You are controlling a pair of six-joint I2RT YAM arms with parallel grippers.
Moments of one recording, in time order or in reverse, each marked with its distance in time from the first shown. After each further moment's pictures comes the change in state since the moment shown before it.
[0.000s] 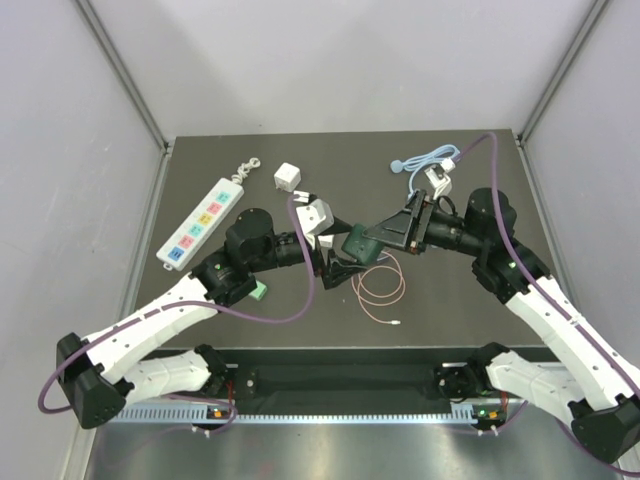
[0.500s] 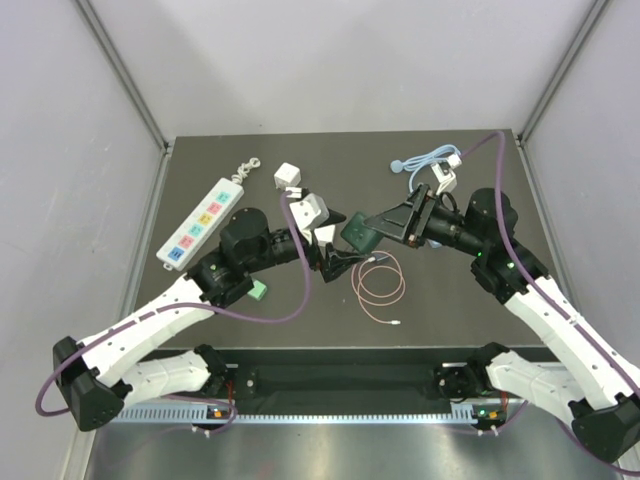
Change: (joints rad) left arm -0.001 -0.020 0.010 0.001 -0.096 0.019; right arm 0.007 0.001 -0.002 0.056 0.094 0.013
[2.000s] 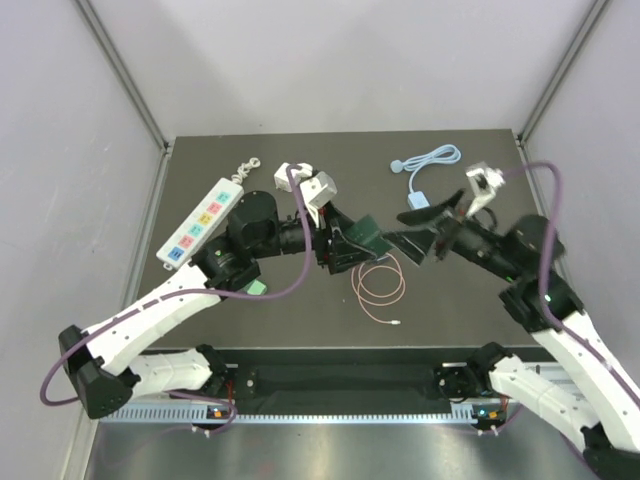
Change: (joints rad) left arm -0.015 0.103 0.160 -0.068 0.133 -0.288; right arm 0.030 -0.168 -0.008 0.023 0.074 -0.341
